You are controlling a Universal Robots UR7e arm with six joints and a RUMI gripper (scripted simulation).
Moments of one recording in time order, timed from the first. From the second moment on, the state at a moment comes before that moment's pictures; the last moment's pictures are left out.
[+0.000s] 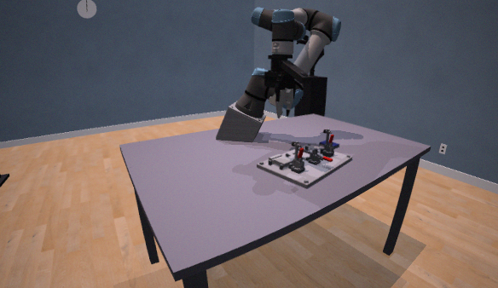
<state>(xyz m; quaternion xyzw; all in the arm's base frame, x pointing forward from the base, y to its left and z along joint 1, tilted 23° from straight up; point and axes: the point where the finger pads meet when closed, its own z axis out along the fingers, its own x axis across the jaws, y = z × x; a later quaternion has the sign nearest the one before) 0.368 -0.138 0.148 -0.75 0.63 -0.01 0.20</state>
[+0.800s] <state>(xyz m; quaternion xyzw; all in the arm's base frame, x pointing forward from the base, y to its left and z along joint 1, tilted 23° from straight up) 0.370 -0.137 0.144 -0.75 0.63 -0.01 0.20</state>
